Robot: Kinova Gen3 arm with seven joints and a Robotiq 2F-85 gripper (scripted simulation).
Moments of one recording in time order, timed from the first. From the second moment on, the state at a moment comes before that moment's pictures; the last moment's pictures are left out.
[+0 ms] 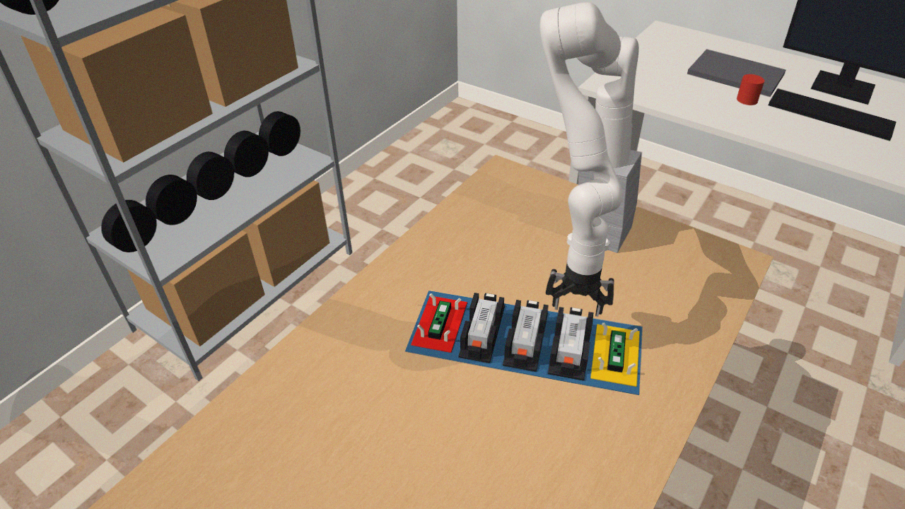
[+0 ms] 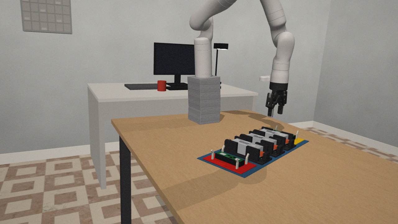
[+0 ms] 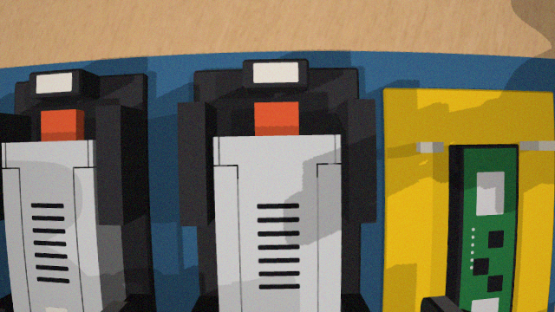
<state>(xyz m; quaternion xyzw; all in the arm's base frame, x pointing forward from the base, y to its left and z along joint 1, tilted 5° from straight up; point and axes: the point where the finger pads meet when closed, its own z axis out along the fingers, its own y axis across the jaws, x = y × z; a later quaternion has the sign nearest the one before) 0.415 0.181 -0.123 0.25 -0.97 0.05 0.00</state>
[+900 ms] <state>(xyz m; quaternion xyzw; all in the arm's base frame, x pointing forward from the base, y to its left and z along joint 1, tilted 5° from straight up) 0.440 0.134 -0.120 0.25 -0.97 0.05 0.00</state>
